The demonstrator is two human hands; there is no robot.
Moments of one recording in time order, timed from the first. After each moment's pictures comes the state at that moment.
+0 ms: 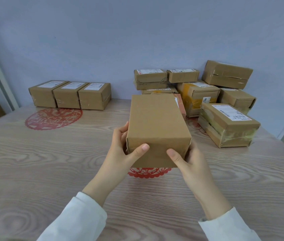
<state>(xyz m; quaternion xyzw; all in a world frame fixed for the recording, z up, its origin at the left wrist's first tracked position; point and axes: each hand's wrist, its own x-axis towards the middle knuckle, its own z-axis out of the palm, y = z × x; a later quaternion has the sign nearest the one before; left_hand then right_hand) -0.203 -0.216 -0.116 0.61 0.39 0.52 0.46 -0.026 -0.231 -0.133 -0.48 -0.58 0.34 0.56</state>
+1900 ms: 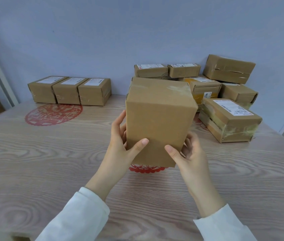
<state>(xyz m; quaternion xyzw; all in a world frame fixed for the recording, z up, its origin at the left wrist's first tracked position) -0.205 -0.211 -0.125 0.61 0.40 0.54 0.42 -0.035 -0.228 -0.146 -0.44 -0.52 0.37 0.63</state>
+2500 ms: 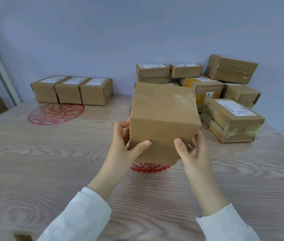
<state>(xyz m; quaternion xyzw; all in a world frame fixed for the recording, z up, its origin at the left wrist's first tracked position) -0.206 -0.206 -0.131 0.61 0.37 0.55 0.44 -0.036 -0.228 -0.141 -0.41 -0.52 0.37 0.65</state>
